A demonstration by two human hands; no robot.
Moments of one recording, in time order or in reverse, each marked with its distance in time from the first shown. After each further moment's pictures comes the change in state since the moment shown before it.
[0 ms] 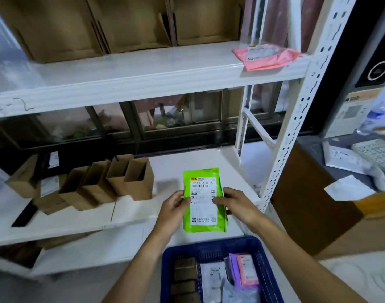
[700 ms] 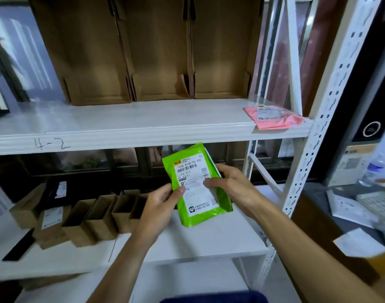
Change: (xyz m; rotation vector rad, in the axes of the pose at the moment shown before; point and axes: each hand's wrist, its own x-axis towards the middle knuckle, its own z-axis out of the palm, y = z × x) left_hand 0.006 0.143 -0.039 -0.104 0.033 0.400; right_hand -0.002 -0.185 0.018 0.027 -0.059 -0.356
